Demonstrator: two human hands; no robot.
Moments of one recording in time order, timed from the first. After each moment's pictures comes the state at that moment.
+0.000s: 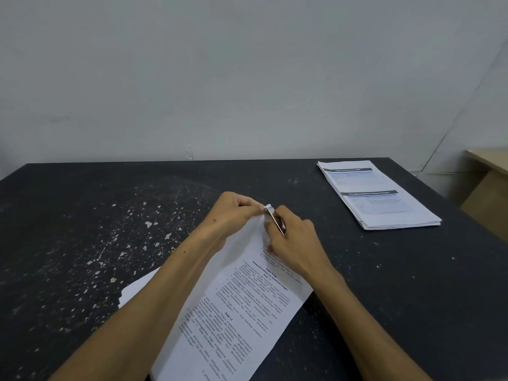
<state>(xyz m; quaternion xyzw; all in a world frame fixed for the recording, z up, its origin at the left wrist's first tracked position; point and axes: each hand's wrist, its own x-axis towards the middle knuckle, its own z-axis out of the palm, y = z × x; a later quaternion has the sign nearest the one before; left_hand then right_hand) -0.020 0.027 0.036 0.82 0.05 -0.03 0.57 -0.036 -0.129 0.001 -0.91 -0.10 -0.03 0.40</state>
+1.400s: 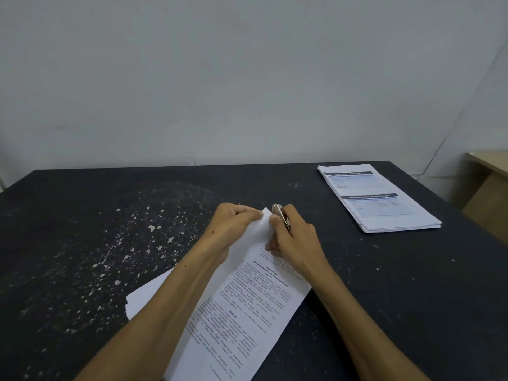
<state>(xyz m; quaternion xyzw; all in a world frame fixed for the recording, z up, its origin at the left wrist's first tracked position) -0.035 0.022 0.032 0.78 0.11 -0.01 0.62 -0.032 -0.135 -0.005 -0.87 -0.09 -0.05 0.48</state>
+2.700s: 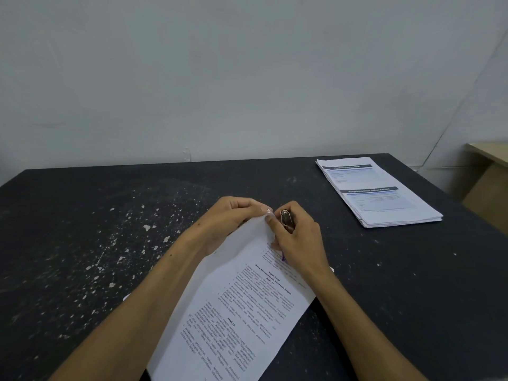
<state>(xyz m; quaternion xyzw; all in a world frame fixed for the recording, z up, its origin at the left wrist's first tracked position) -0.024 0.040 0.034 0.77 -0.04 -0.11 0.63 -0.030 -0.136 -0.014 -0.83 -0.10 -0.14 0.53</state>
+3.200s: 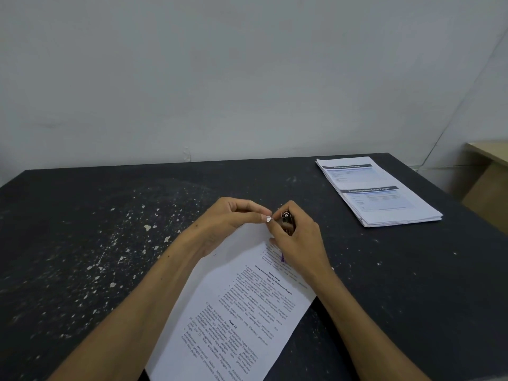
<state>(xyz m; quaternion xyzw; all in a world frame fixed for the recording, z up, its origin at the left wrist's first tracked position) -0.023 0.047 0.030 0.77 -0.06 -0.12 0.62 -0.034 -0.137 -0.013 -0.84 -0.13 -0.14 0.52</state>
